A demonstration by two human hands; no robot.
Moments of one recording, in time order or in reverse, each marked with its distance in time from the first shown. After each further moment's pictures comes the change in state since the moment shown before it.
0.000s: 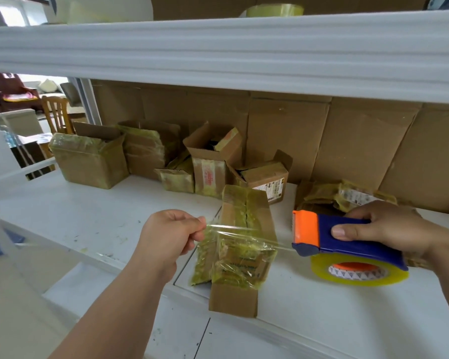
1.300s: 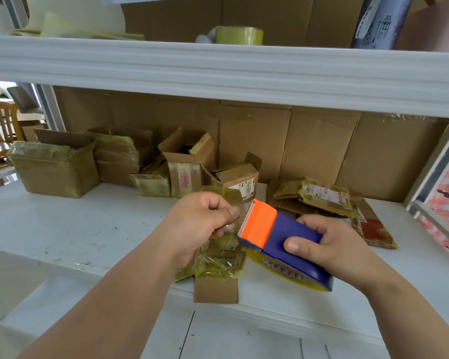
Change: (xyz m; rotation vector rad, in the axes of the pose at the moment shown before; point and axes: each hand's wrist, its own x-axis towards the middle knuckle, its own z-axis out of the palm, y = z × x) left_hand -0.042 0.040 0.035 0.157 -0.449 0.230; right_hand -0.064 -0.022 0.071 0.317 0.278 -0.300
